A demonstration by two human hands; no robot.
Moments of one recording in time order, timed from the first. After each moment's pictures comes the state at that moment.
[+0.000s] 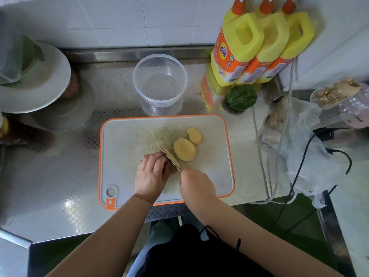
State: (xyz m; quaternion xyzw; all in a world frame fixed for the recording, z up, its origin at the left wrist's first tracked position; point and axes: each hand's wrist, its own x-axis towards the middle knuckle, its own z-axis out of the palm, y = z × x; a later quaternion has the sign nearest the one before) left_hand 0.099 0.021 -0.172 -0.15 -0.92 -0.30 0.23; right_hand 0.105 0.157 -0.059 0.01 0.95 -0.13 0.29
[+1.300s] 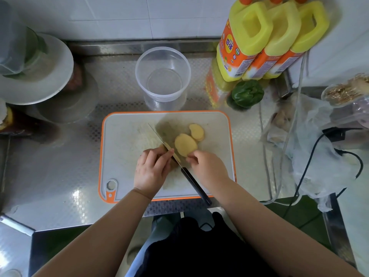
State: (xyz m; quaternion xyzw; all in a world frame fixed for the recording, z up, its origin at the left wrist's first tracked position) left_hand 0.097 0.019 -0.172 -0.17 -0.92 -0.26 0.24; right_hand 0.074 0.201 -0.087 0.01 0.93 -0.28 0.24
